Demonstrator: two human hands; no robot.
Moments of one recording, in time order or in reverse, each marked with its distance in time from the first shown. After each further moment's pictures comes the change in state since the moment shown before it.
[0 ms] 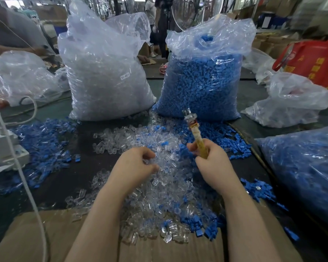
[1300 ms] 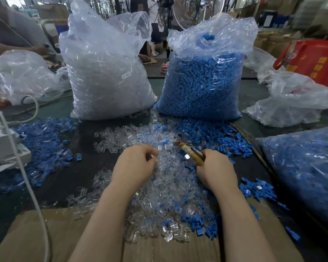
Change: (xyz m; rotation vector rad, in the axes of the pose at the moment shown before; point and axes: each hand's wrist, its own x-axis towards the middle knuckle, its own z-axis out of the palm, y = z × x) left_hand -0.003 0.010 0.003 0.080 0.130 0.050; right_hand 0.011 0.021 0.006 -0.663 0.107 0.062
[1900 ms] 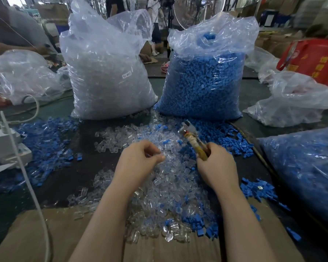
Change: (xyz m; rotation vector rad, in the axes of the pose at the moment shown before) left_hand -0.001 0.006 -0.001 -0.249 0.011 -0.058; right_hand -0.003 -0.003 -0.004 0.210 0.140 -0.013
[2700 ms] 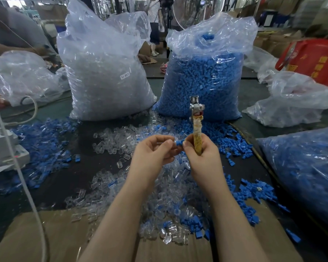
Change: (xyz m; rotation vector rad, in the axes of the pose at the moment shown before) left_hand -0.009 0.033 0.021 -0.825 -0.082 -0.105; right_hand -0.014 -0.030 0.003 0.860 -0.012 -0.140
